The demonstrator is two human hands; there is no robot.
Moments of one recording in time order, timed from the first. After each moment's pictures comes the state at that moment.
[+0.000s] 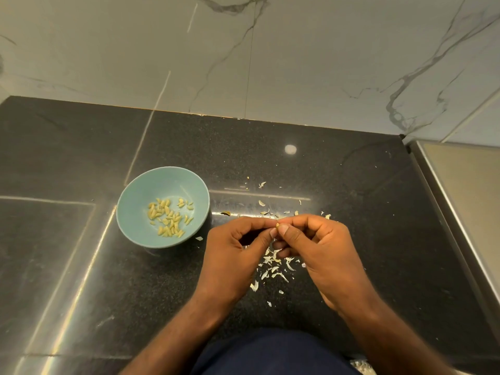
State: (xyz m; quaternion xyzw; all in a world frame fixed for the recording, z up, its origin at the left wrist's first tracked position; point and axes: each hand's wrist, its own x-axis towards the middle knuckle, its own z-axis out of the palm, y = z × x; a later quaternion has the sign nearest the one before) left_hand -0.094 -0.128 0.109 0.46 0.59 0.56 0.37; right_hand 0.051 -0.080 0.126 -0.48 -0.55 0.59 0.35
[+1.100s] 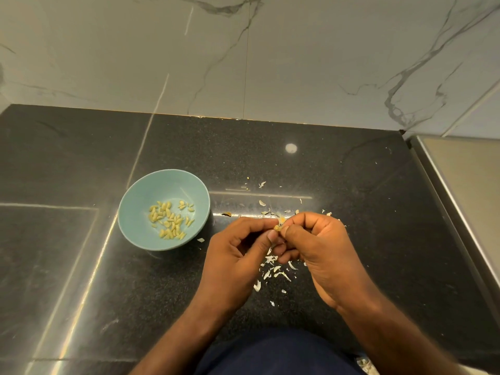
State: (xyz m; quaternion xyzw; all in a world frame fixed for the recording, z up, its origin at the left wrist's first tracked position) left_hand -0.094 -0.135 0.106 0.47 0.56 0.57 0.38; right_hand 0.044 -0.082 0.140 -0.47 -0.49 0.65 0.35
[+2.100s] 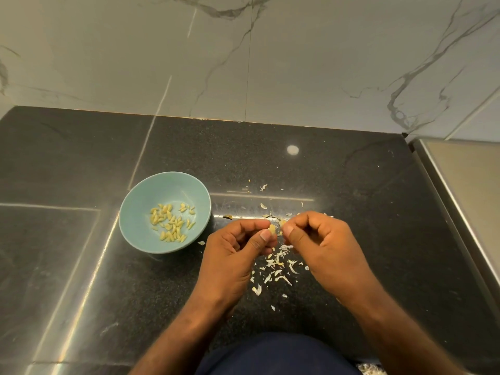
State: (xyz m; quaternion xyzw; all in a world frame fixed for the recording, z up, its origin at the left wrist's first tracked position) left_hand -0.096 -0.131 0.111 0.33 0.54 0.58 0.51; right_hand 0.059 -0.071 0.132 -0.49 -0.66 0.49 0.29
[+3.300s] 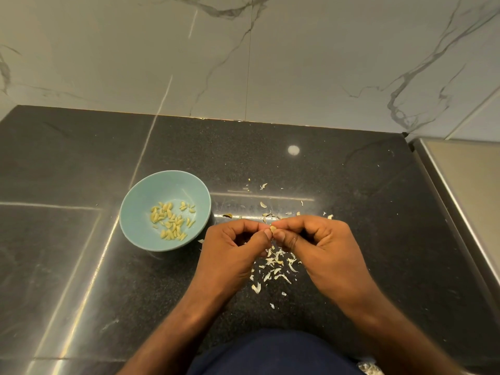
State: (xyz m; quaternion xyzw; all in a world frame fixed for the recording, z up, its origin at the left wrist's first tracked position) left_hand -0.099 -0.129 0.121 0.38 0.58 0.55 0.47; right_hand 0.055 -0.079 0.136 -0.44 -0.65 0.52 0.33
